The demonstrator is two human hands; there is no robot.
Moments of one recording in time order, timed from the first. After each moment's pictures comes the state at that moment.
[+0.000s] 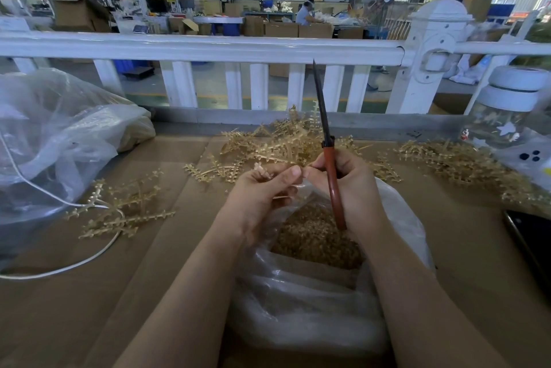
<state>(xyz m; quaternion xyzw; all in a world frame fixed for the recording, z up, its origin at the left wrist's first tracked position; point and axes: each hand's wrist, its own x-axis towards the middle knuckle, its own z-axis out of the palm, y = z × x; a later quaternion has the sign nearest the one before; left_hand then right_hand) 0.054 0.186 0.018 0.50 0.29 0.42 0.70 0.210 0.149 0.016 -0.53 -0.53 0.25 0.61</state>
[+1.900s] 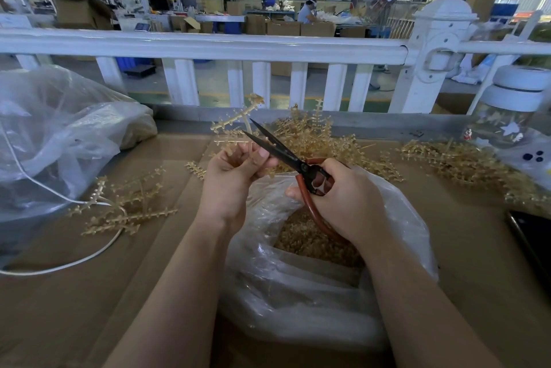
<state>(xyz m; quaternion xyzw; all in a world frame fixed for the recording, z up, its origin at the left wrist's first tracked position) 0.035 0.193 0.030 0.50 0.24 0.58 0.60 0.209 0.139 0.014 -0.67 -0.64 0.00 0.38</state>
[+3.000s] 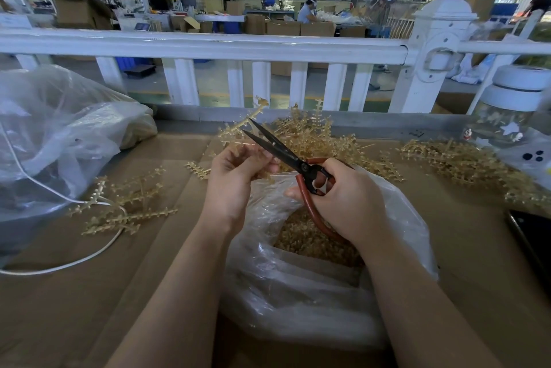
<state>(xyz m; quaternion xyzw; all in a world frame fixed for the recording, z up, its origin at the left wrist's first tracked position) 0.036 0.194 0.027 0.54 0.27 0.58 0.55 0.206 0.137 0.015 -0.67 -0.64 0.00 0.39</state>
